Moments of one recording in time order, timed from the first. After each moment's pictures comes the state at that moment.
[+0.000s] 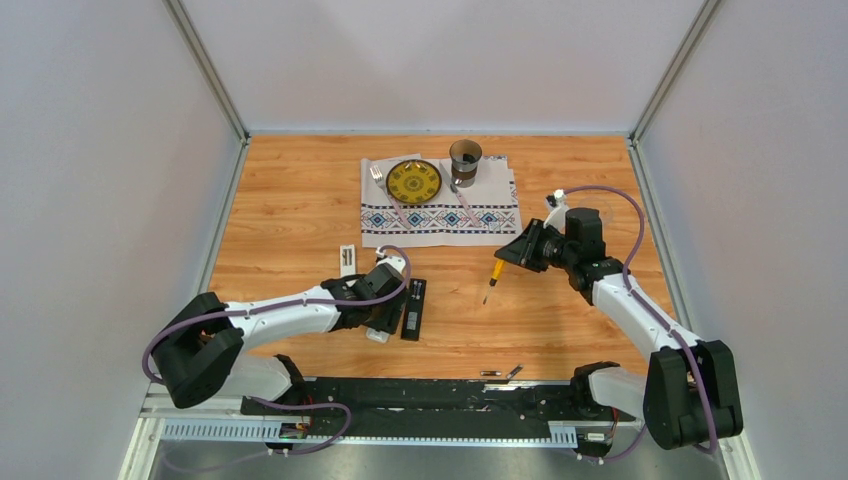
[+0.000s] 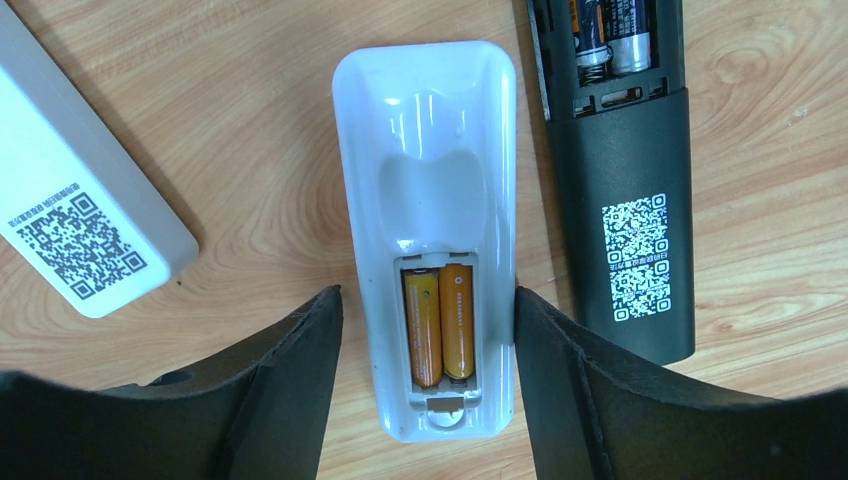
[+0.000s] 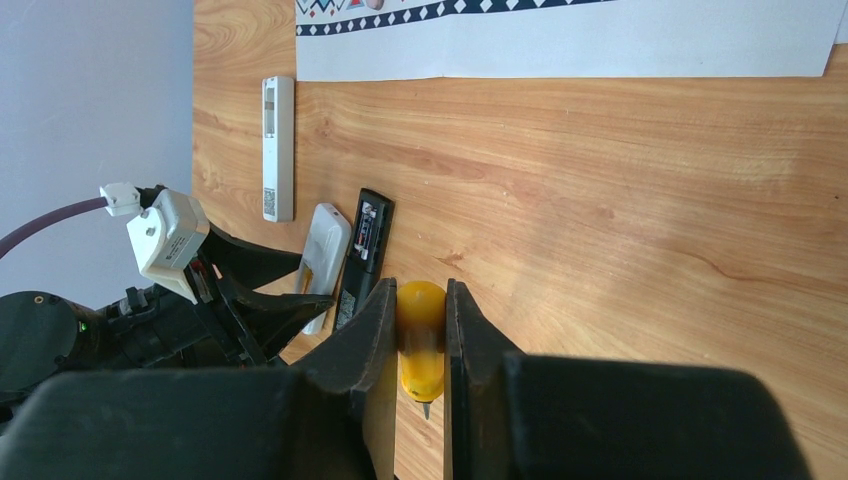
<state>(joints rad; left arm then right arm) -0.90 1.32 0.60 -0.39 -0.22 -0.49 0.19 1.17 0.62 -0.05 -0.57 0.62</state>
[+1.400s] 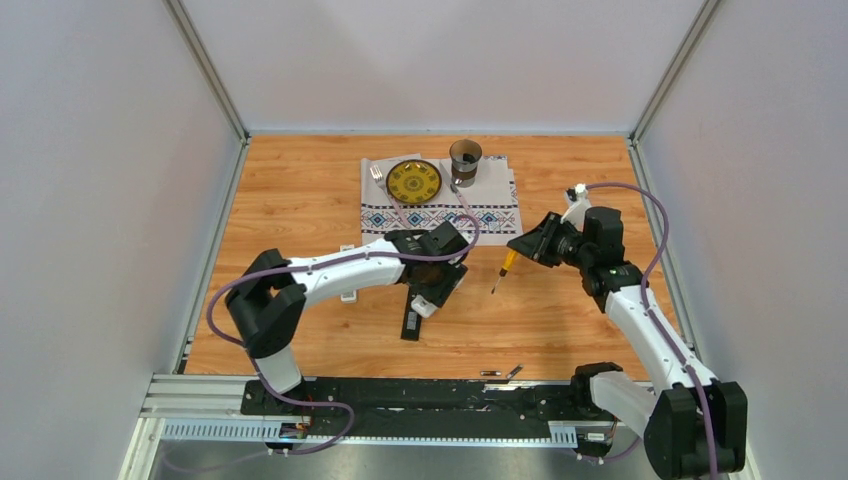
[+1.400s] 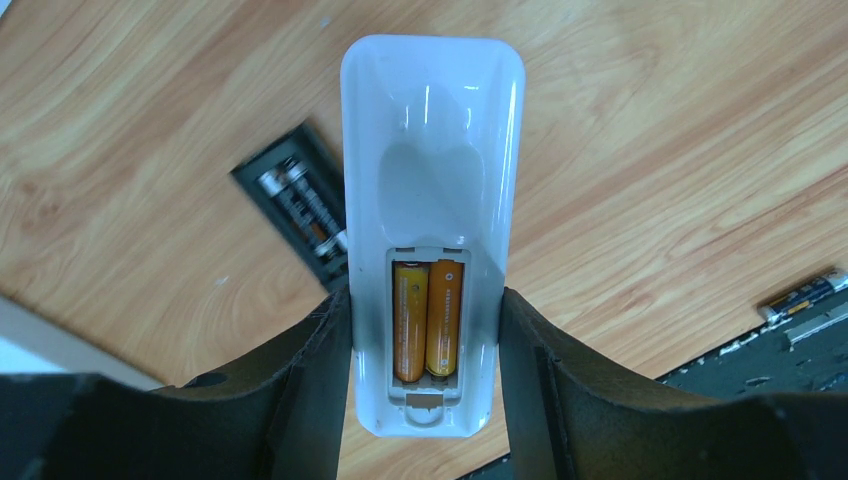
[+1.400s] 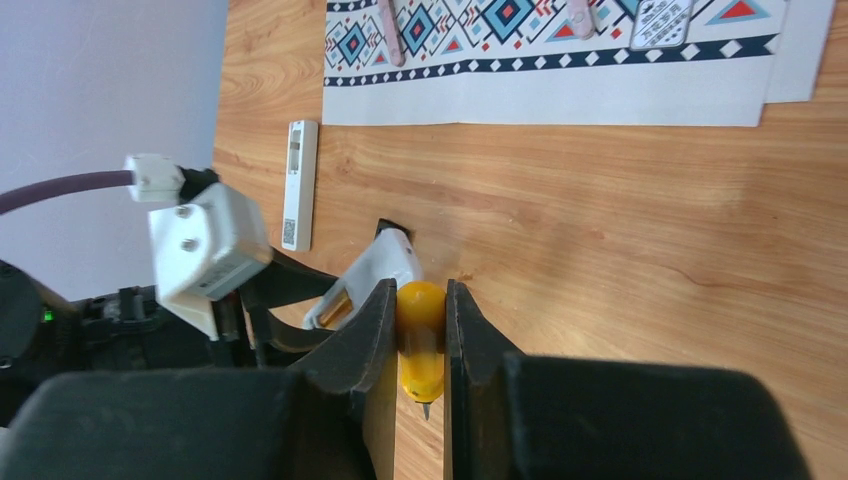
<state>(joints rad) -0.96 1.69 1.21 -0.68 -0.07 -0.30 0.14 1.03 0.65 -0.11 -0.55 0.62</state>
